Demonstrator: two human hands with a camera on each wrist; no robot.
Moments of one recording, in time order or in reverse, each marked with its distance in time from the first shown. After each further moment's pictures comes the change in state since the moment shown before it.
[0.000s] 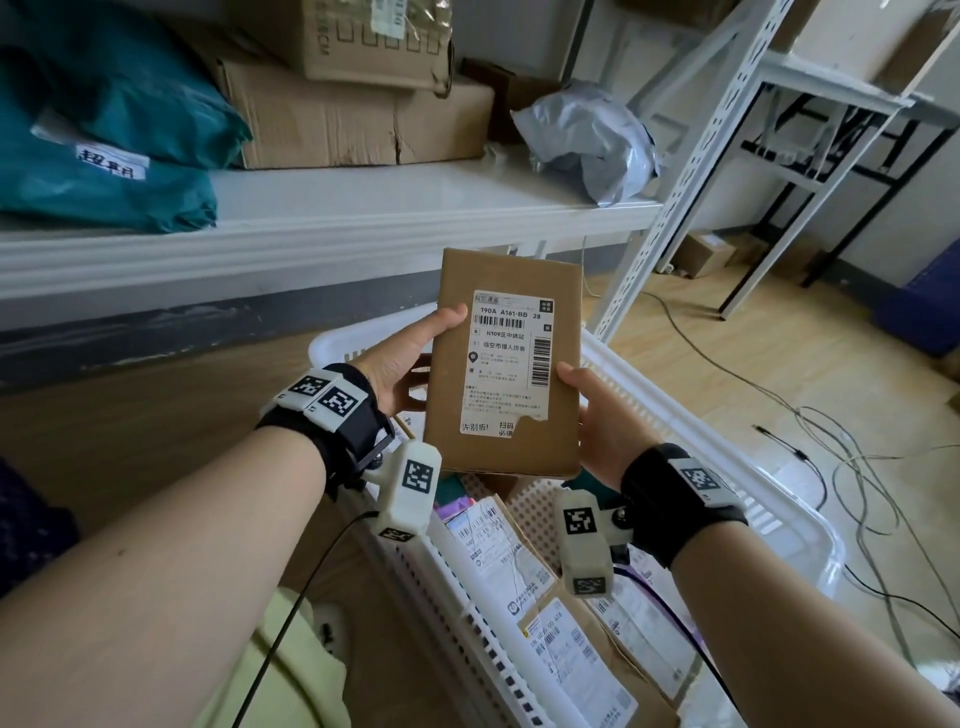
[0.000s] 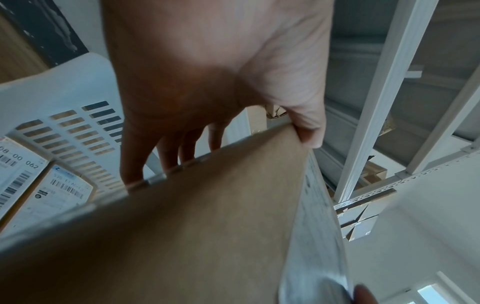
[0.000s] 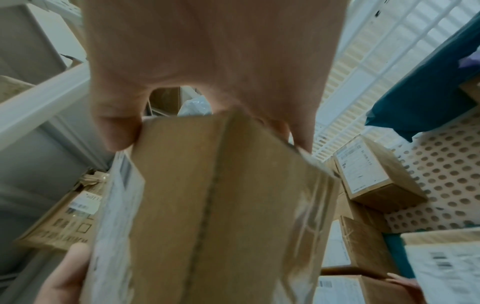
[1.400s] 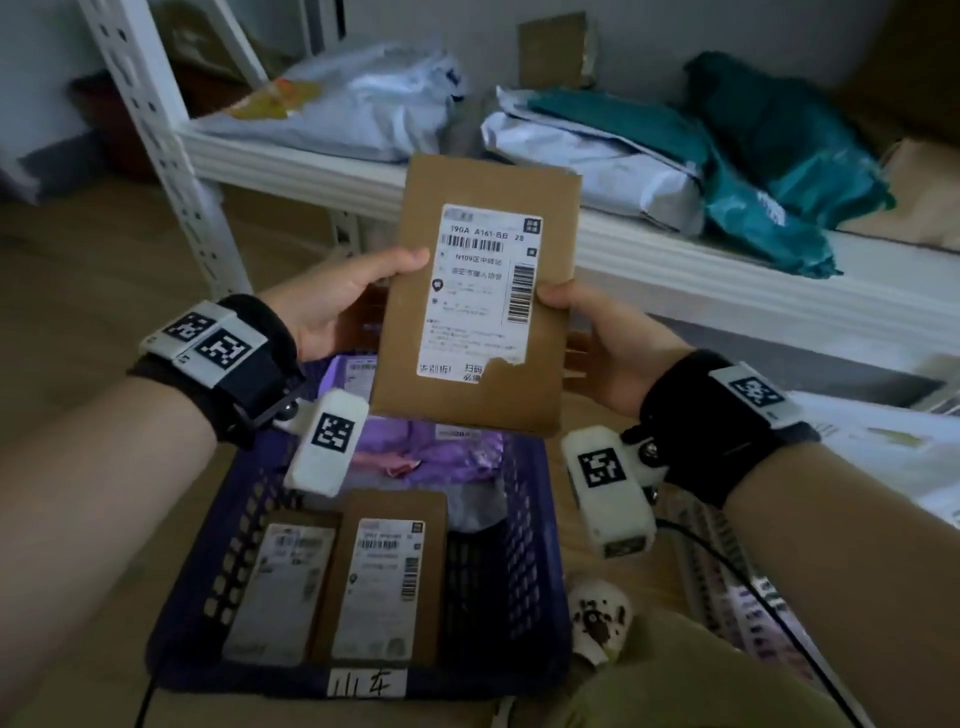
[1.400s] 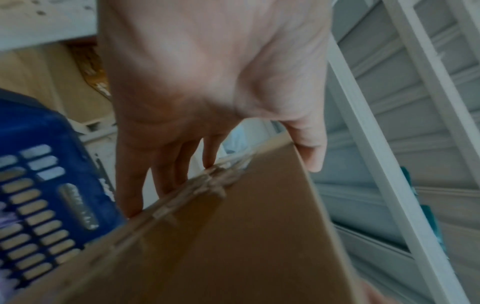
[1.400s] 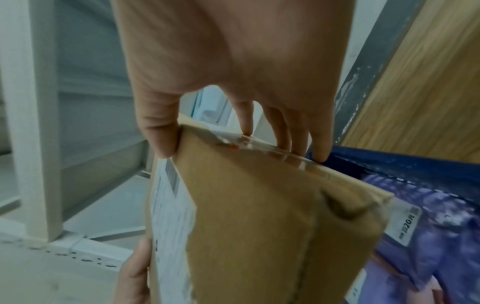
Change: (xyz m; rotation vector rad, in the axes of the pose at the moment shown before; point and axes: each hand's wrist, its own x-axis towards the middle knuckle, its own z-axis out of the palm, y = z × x) left_hand -0.347 -0.058 -0.355 -0.129 0.644 0.199; right_hand -0.075 0.040 0.458 -0.404 -0.689 0.143
